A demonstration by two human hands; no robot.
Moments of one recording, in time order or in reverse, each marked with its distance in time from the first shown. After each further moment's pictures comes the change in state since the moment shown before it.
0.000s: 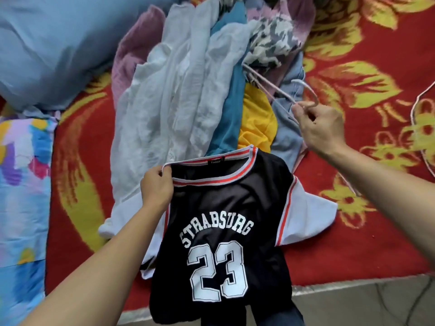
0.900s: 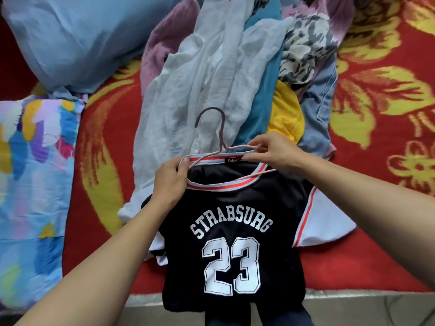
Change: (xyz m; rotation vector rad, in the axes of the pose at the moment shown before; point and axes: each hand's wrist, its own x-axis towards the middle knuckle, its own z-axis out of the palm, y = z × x) left_hand 0.004 -0.027 -0.032 0.016 -0.094 0.277; right_hand -0.034 -0.062 0.096 0.026 -0.740 -0.153
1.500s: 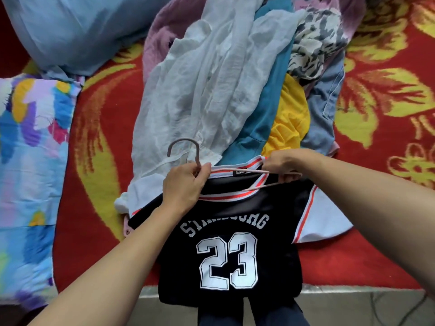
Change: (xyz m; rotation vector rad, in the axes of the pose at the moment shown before) left_hand -0.028 -0.003 0.014 0.103 0.001 0.074; right_hand 0.001 -0.008 0.019 -0.410 -0.543 0.581
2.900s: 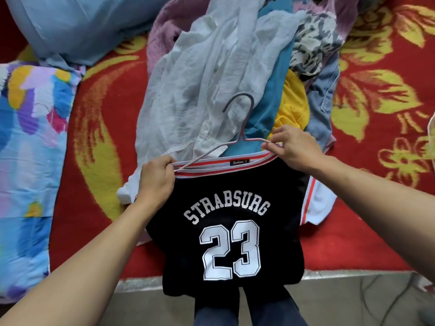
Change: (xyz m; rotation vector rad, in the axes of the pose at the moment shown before) left_hand -0.018 -0.057 -0.046 -0.130 0.077 -0.027; right_hand -0.033 0.008 0.027 -0.014 0.840 -0.358
